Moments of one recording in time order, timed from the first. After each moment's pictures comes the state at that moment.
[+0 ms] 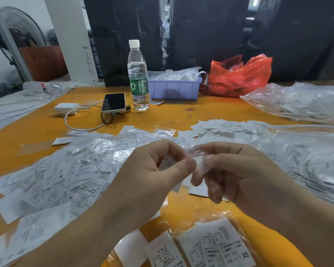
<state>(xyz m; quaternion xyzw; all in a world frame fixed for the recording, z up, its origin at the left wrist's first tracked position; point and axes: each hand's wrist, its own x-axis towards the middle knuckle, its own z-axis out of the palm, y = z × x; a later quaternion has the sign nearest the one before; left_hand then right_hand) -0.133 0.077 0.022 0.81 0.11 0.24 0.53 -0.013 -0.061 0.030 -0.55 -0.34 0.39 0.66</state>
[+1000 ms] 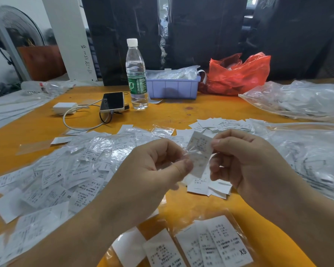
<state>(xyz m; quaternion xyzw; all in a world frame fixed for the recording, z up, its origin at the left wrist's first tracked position) -0.132 0.078 0.022 0.80 0.08 0.22 0.56 -0.009 -0.060 0.033 -0.55 -0.28 0.30 0.73</state>
